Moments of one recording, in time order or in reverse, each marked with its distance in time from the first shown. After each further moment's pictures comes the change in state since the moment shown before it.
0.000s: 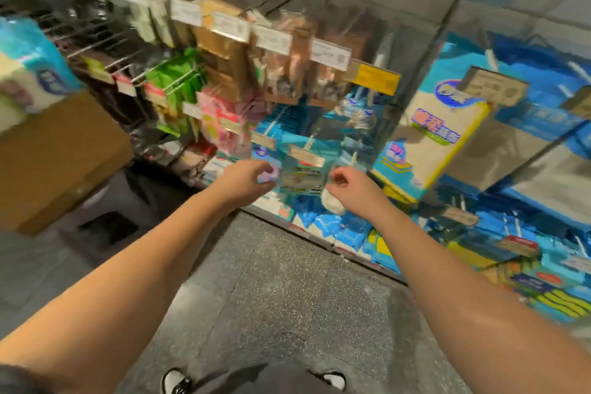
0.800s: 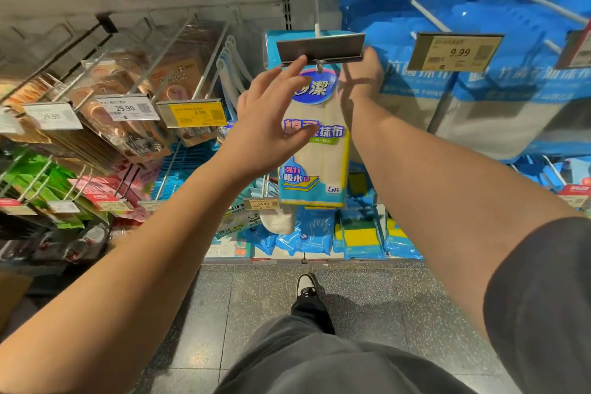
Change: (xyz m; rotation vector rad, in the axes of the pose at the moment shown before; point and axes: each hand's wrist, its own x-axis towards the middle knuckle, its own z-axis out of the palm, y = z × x) left_hand 0.185 0.281 0.016 -0.036 0.229 0.677; right_hand 0.149 0.162 -0.231 1.069 0.992 0.243
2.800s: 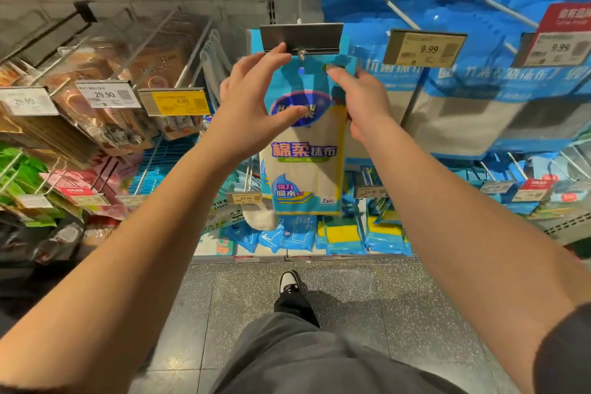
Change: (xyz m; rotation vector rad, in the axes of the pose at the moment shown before) left_hand -0.003 0.028 -0.009 -0.128 0.065 -0.135; right_hand -0.060 -0.012 -0.068 0.072 -0.311 0.067
